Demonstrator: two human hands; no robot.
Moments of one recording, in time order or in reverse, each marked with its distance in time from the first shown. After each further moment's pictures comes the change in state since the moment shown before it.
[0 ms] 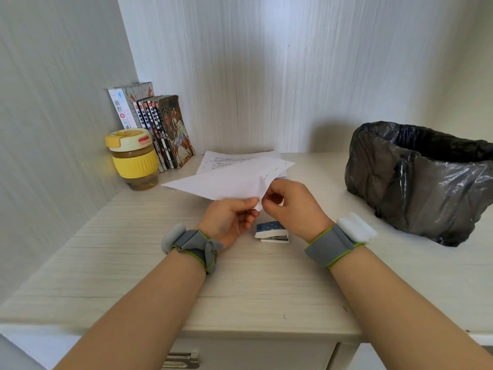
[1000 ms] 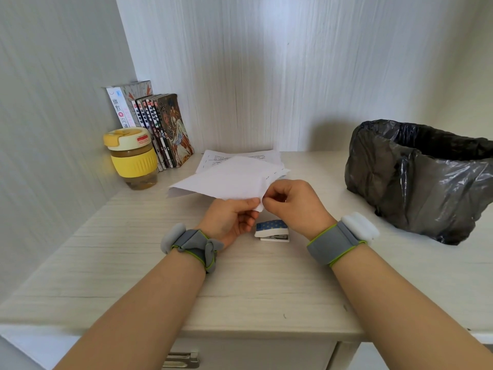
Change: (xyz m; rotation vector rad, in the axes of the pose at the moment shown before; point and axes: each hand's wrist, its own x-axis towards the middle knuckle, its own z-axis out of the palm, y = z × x) left_hand 0.001 -0.003 0.000 0.082 -0.006 0.047; right_hand -0.001 0.004 -0.001 0.127 0.021 0.126
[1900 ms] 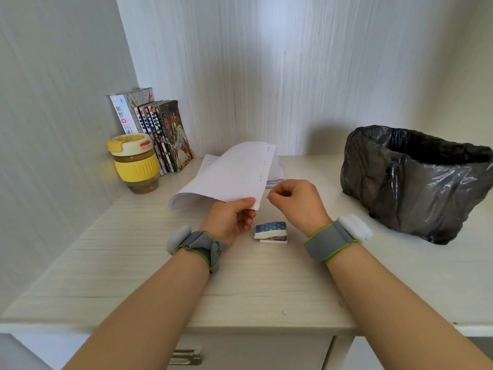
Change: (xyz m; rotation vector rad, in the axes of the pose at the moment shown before) left_hand 0.004 0.000 0.005 -0.077 0.112 -0.004; right_hand 0.004 0.000 -0.005 -0.066 0.180 0.151
